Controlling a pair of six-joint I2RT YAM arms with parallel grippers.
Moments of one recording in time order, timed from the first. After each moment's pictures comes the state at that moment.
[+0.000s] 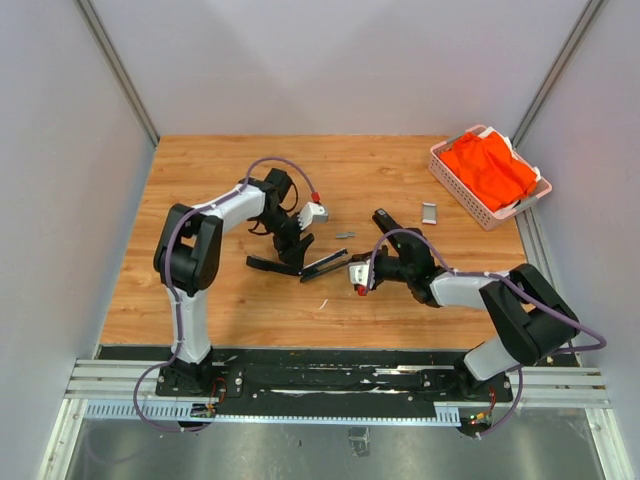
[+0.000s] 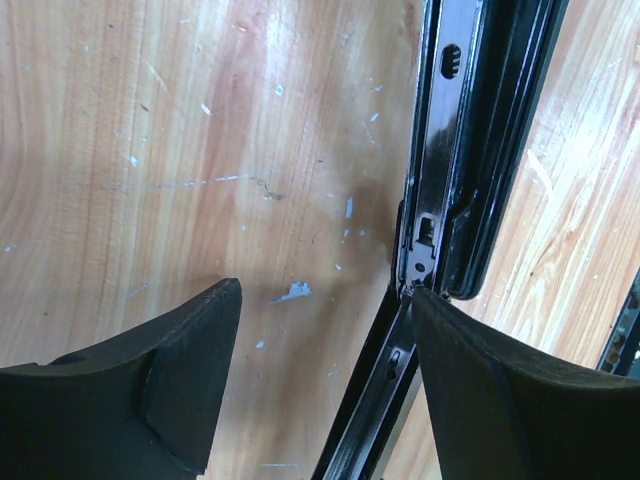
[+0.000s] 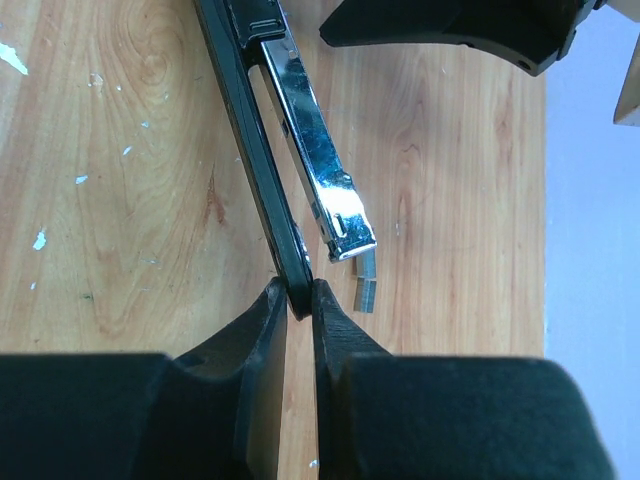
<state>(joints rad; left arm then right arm) -0.39 2.02 1.45 -0.87 0.63 0.80 0.52 1.51 0.50 0.49 -0.61 -1.22</state>
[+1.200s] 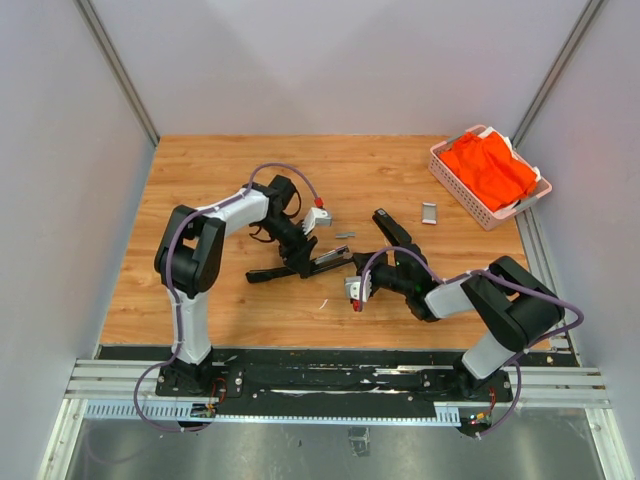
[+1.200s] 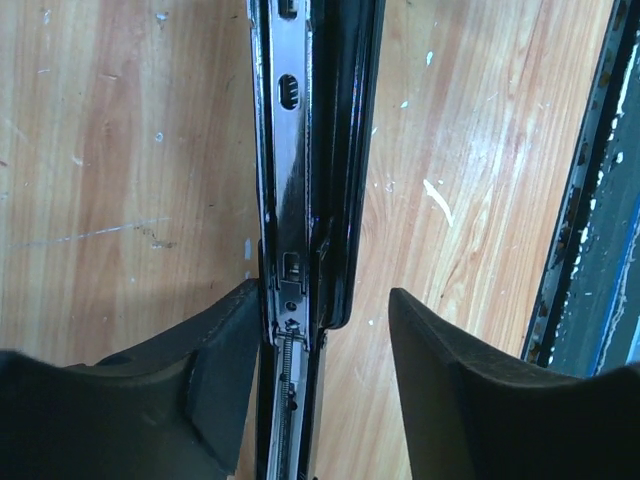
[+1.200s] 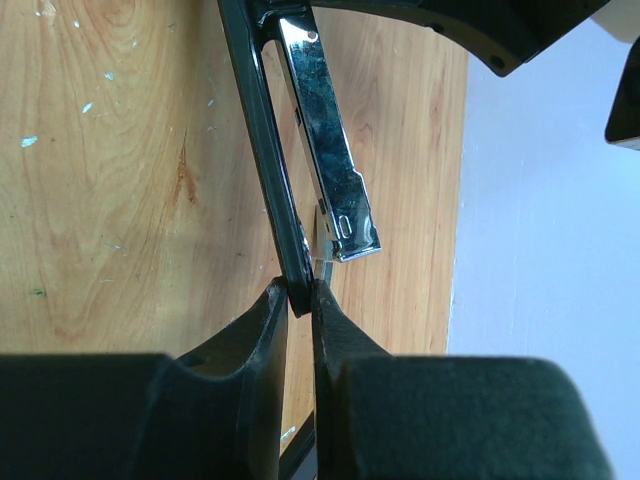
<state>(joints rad) -0.41 2.00 1.40 -0.89 0.79 0.76 0.59 1.61 0.37 0.85 -0.44 -1.36</state>
